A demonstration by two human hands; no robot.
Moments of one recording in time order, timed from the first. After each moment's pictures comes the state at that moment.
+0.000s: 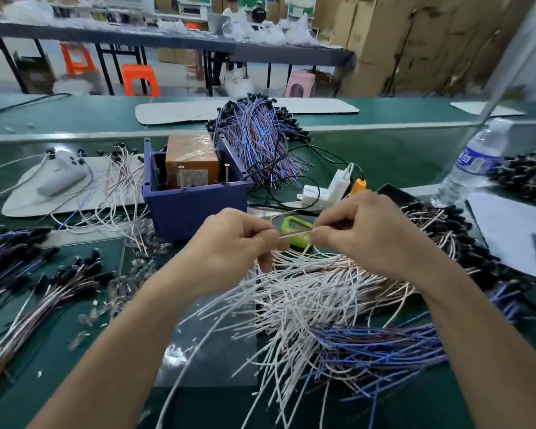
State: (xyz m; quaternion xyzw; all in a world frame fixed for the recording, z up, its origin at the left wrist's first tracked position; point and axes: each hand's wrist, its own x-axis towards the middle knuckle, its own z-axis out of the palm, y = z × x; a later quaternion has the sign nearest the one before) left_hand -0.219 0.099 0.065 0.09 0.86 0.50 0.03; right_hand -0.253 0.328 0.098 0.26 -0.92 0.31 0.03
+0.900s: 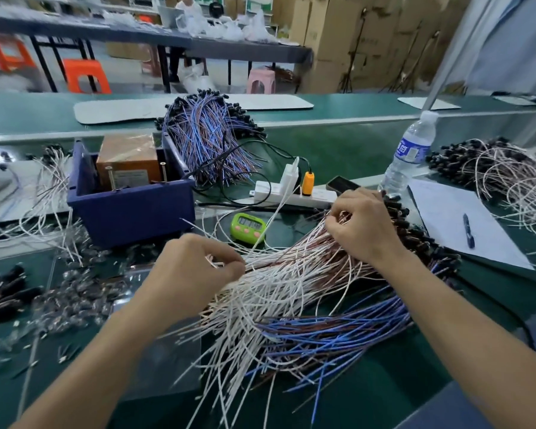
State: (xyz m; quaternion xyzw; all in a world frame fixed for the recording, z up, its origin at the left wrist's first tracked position) left_hand -0.220 0.133 0.022 0.05 0.90 0.42 -0.03; right_hand -0.307 0.430 0.030 0.13 -0.94 0.19 0.23
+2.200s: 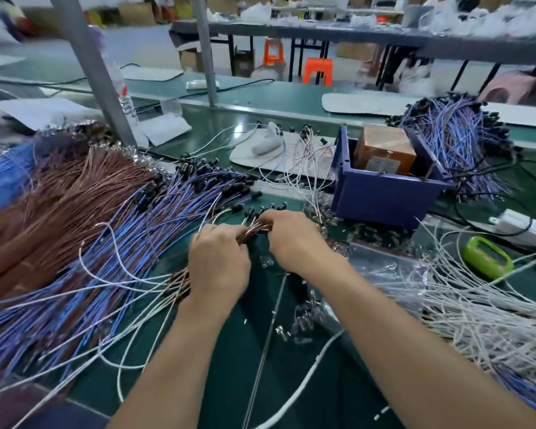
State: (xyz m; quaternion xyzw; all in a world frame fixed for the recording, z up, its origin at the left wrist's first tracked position) left_hand -0.089 -0.049 -0.026 -0.36 0.88 0.15 -0.28; right_hand -0.204 0.025 0.003 0.41 -0.89 0.20 -0.09
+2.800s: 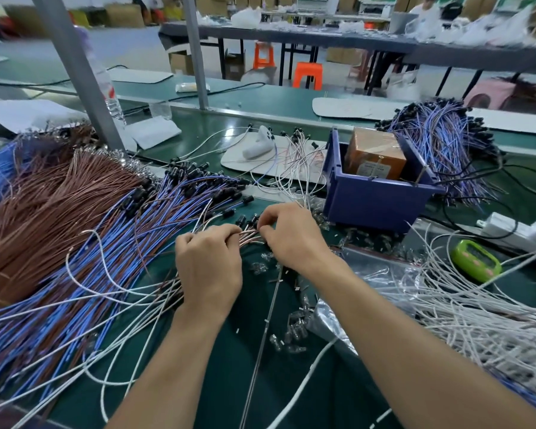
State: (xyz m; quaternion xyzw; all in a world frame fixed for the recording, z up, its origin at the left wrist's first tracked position) left_hand -0.094 -0.046 -0.025 -0.35 0.84 0.17 -0.38; right_hand -0.211 0.031 0.012 0.36 -0.87 0.32 -0.09
